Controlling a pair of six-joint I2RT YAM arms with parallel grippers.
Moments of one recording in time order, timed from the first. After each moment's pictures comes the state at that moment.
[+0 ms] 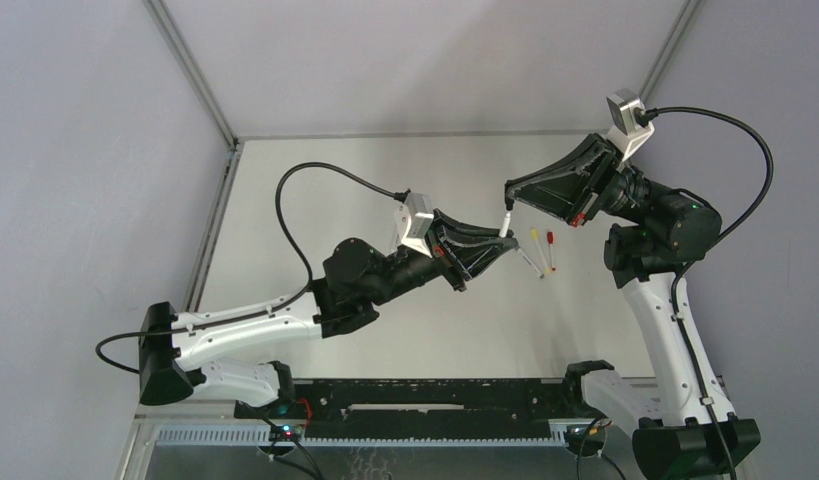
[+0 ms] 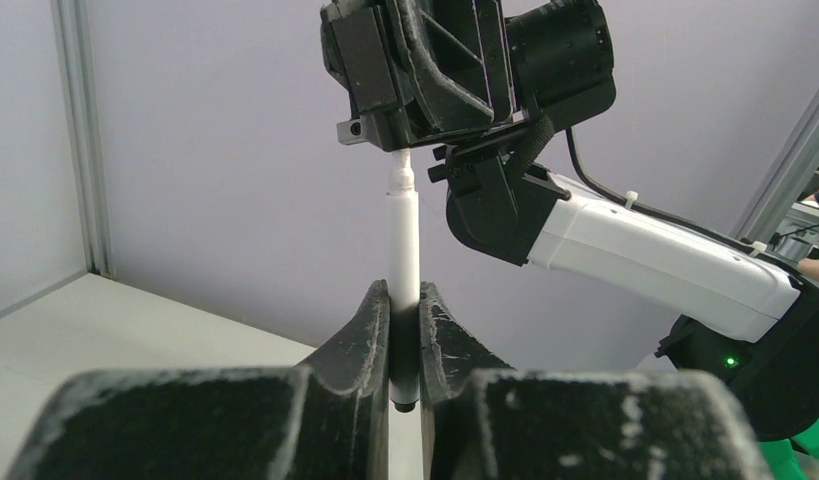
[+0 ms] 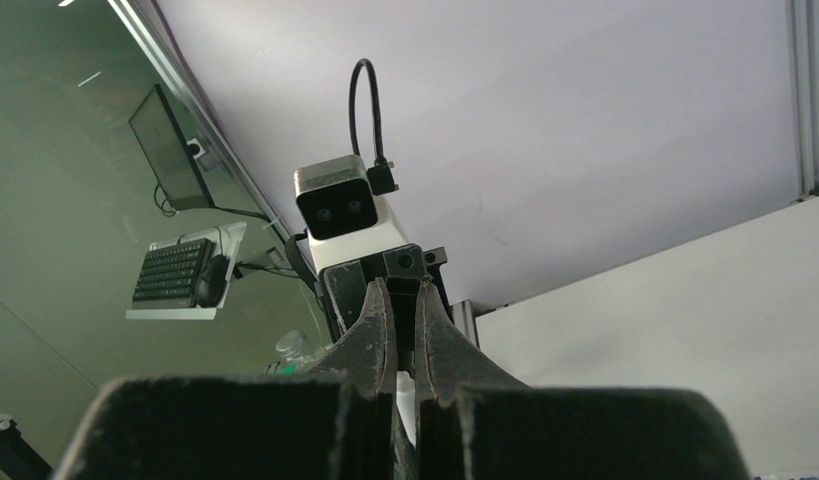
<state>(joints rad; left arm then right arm) -1.24 1.27 1.09 0.61 0.03 -0.26 0.11 0.99 1.13 0.85 -1.13 1.40</state>
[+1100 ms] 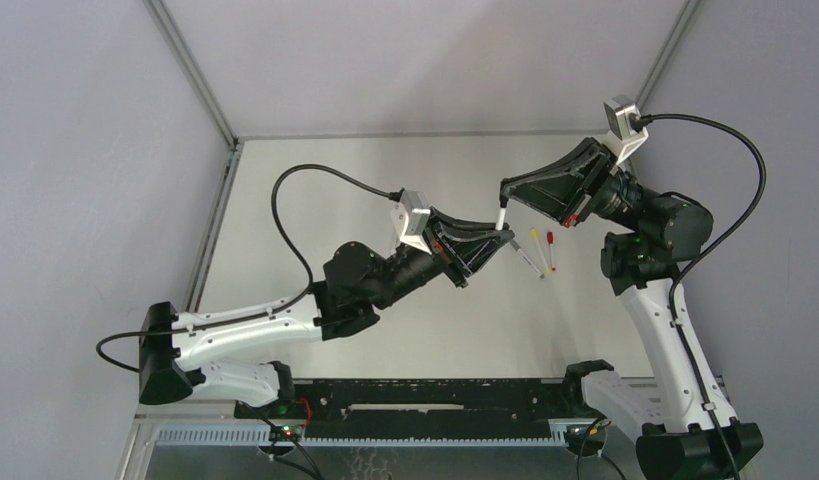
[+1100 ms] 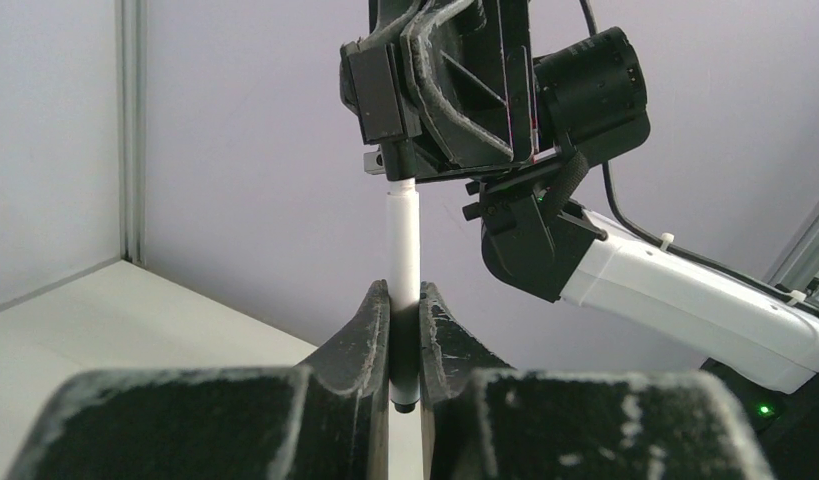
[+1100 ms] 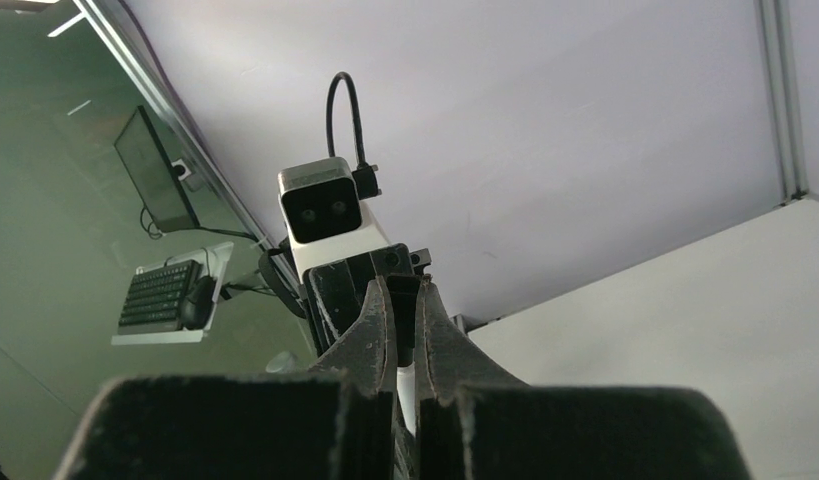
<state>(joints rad) -1.25 1.27 1.09 0.63 -0.09 -0.26 0.15 0.96 1.08 0.77 -1.06 1.32</state>
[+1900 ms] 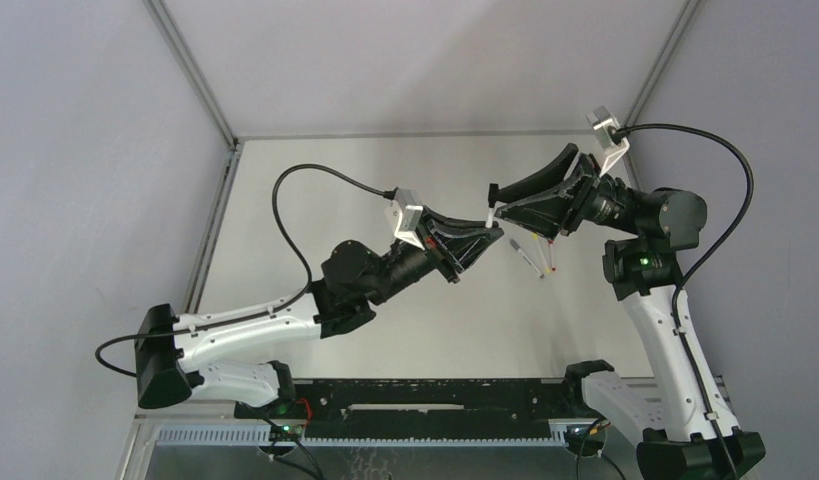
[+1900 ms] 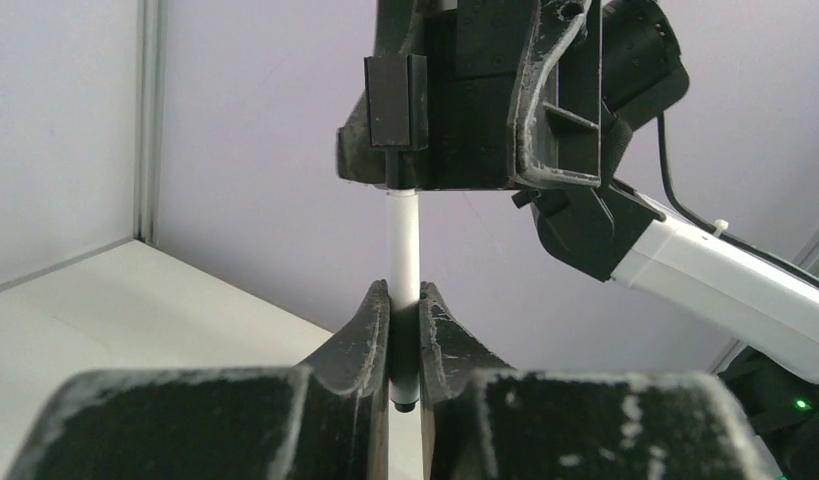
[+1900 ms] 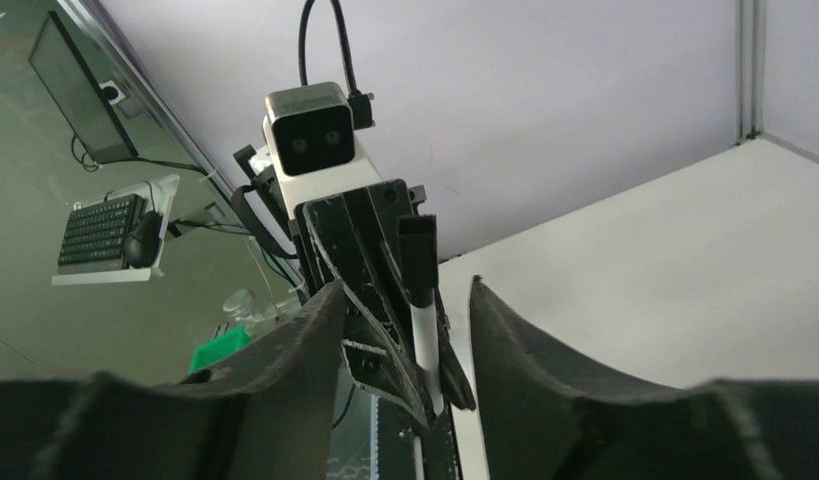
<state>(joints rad) -1.20 1.25 1.01 0.66 -0.06 -0.31 0.14 0.93 1.09 0.51 -1.17 1.02</state>
